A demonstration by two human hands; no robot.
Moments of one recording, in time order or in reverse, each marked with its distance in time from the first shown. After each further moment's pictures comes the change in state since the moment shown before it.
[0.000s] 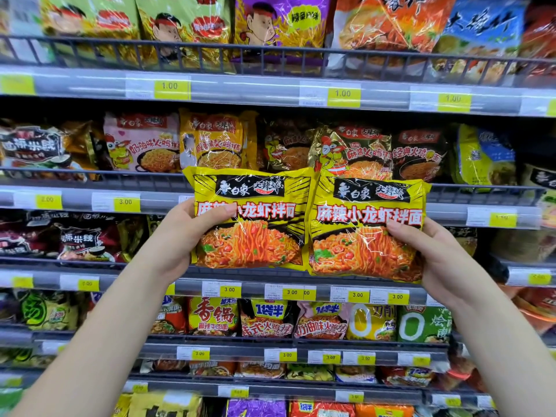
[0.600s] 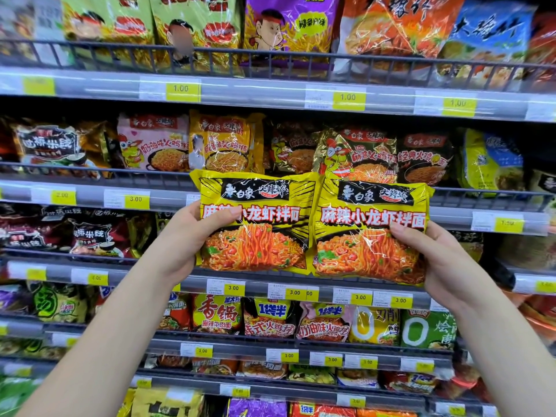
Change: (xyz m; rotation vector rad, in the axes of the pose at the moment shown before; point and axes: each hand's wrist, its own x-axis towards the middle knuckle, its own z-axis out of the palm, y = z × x) left_hand -0.008 -0.004 -0.002 -0.016 0.000 0.010; right_hand -0.001 -0.001 -0.003 -0.021 -0.010 0.013
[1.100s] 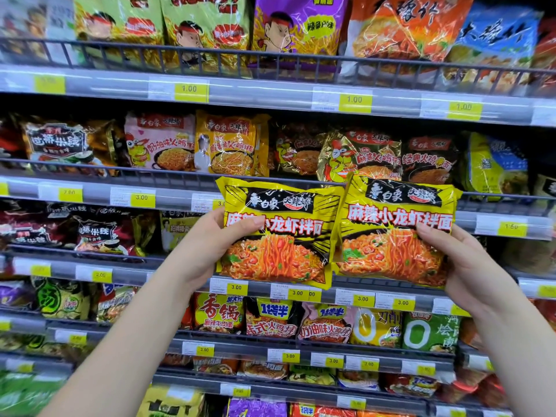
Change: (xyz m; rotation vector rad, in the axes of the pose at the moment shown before) left_hand -0.004 -0.011 0.014 0.053 -0.017 -0.058; right_hand -0.001 -0.002 -0.018 0.019 0.059 -0.034
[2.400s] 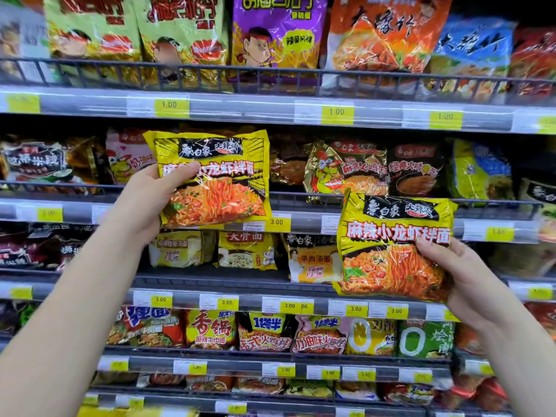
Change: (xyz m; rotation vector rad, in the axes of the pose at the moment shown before) left_hand 0.060 0.063 -0.045 0.032 0.248 0.198; right_hand 0.003 0.001 -0.020 0.013 0.016 0.033
